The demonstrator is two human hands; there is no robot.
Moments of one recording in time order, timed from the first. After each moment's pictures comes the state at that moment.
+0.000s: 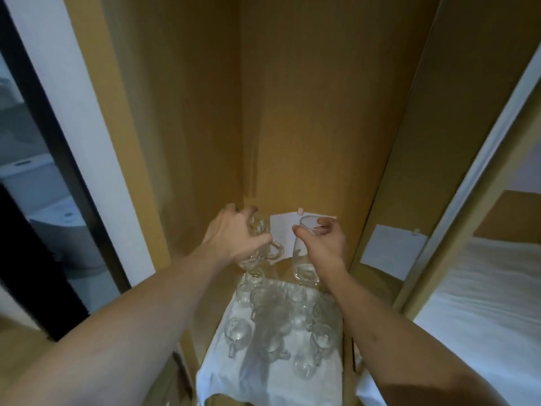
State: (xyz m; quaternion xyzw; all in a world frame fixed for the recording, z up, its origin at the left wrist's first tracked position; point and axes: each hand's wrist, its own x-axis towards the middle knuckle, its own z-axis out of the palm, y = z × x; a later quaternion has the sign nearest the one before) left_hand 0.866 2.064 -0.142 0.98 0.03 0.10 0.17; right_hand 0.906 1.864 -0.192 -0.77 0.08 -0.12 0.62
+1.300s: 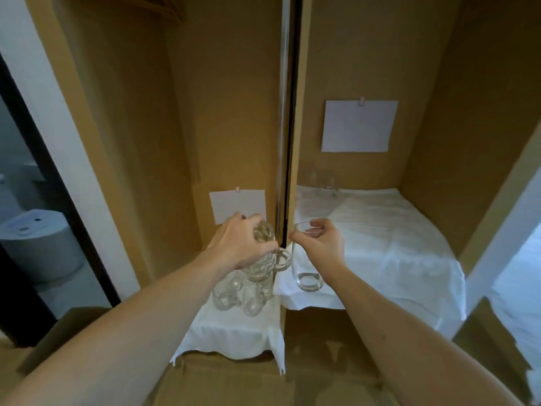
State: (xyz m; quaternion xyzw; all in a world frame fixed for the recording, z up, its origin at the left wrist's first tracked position) left_hand 0.591 1.847 -0.112 0.97 -0.06 0.05 0.21; right_hand 0.604 1.648 -0.160 -0.78 0.08 -0.15 0.61
